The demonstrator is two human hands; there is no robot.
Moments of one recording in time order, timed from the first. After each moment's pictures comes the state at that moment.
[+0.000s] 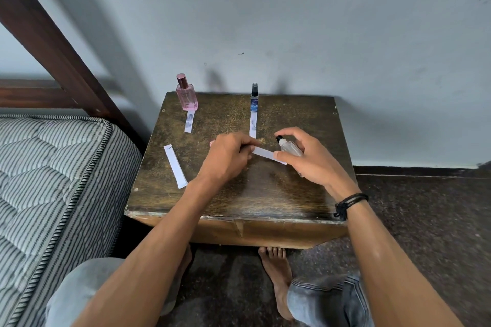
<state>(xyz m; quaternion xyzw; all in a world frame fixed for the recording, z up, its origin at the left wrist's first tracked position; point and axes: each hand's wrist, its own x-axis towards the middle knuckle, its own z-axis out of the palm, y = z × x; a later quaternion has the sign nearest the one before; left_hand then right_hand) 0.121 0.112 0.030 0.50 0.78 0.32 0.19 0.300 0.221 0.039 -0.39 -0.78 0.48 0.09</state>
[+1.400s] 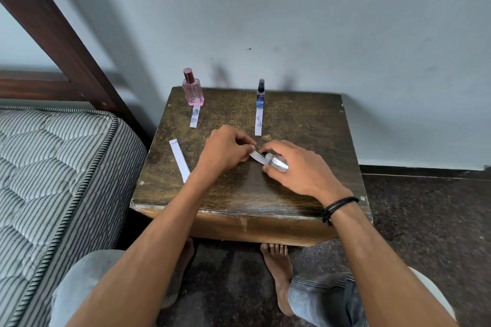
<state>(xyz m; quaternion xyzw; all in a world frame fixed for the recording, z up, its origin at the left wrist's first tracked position) 0.109 0.109 0.037 0.39 0.81 0.34 0.28 0.286 0.200 0.022 -0.28 -0.93 0.24 0.03</state>
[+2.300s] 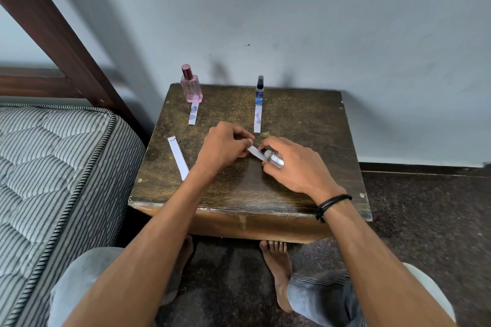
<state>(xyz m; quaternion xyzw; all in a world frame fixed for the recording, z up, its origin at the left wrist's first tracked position) 0.106 0.112 0.027 0.36 0.79 0.39 0.30 0.280 0.195 0.016 -0.29 -0.93 0.20 0.05</state>
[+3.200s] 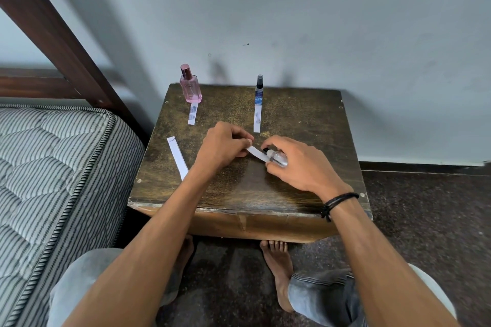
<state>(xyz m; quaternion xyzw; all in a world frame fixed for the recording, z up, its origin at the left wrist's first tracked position) 0.104 0.112 0.026 0.34 0.78 0.41 0.32 0.286 0.201 0.025 -0.30 -0.93 0.23 0.04</state>
